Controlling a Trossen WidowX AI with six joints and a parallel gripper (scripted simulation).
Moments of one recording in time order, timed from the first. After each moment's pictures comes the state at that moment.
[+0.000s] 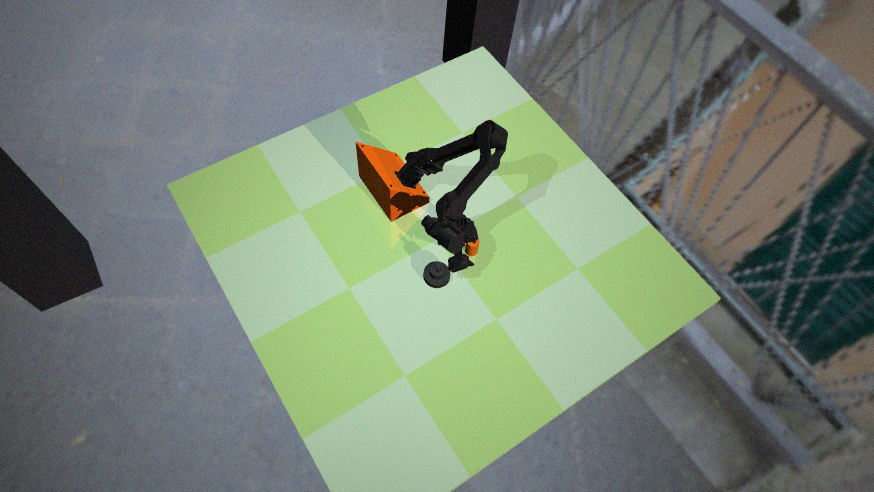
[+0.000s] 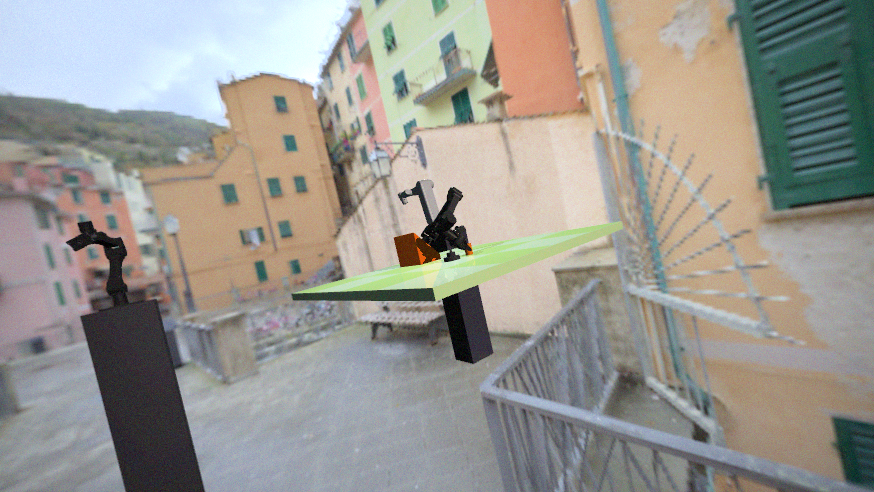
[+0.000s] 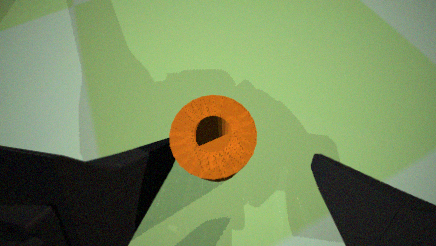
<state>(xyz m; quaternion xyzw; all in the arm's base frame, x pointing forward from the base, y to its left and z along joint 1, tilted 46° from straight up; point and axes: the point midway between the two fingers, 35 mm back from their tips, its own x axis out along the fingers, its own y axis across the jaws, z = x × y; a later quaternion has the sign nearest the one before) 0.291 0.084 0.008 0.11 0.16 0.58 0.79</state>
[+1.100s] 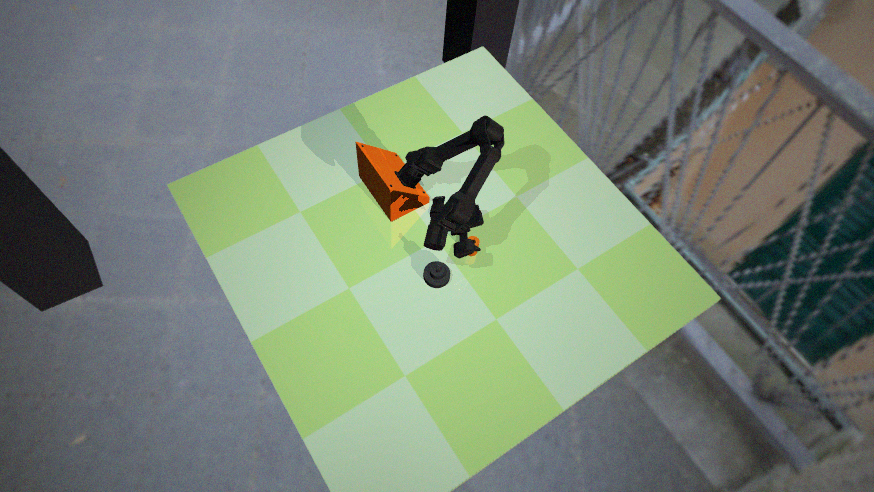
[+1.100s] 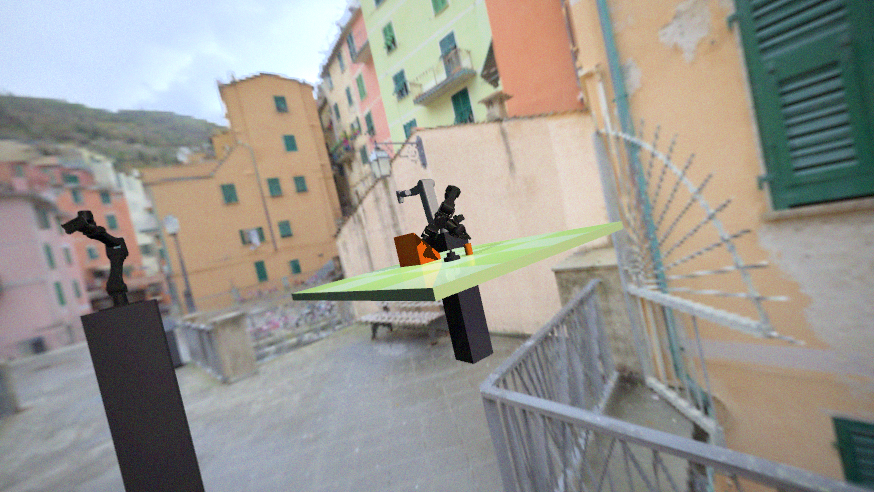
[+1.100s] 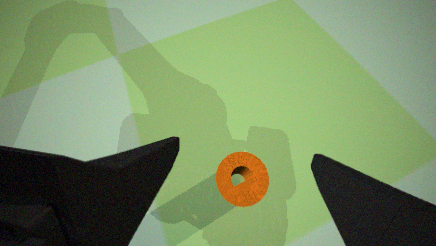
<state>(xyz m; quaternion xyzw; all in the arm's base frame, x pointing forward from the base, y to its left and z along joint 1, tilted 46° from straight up) 0.282 0.056 0.065 0.12 0.15 0.59 0.79</state>
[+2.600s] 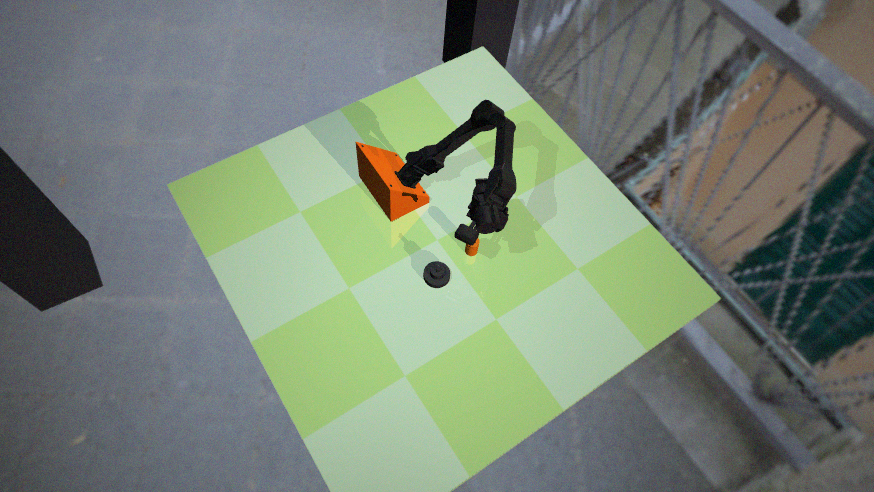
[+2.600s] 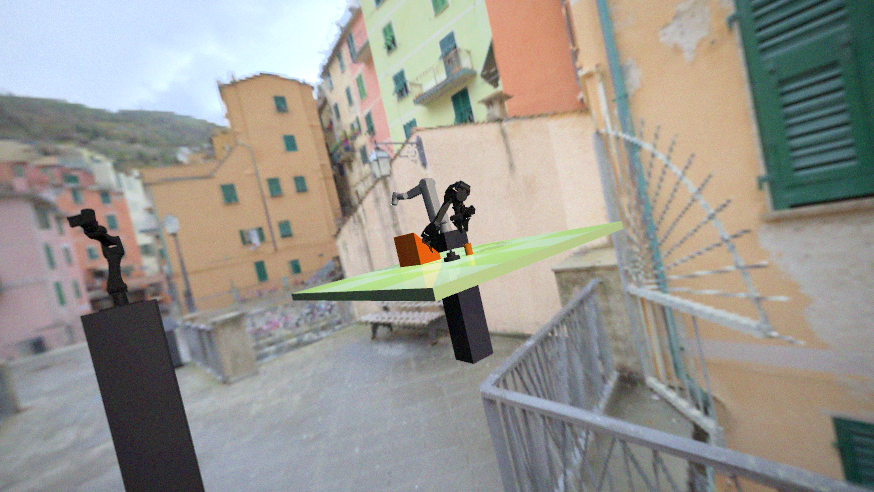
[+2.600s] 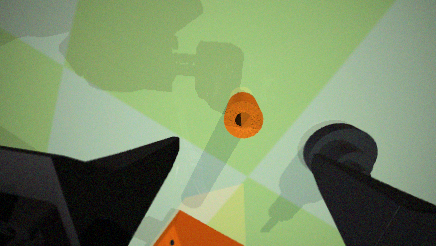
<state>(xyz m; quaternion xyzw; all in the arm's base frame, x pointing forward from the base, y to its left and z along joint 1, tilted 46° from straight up) 0.289 0.026 0.105 0.09 0.57 0.45 0.69</state>
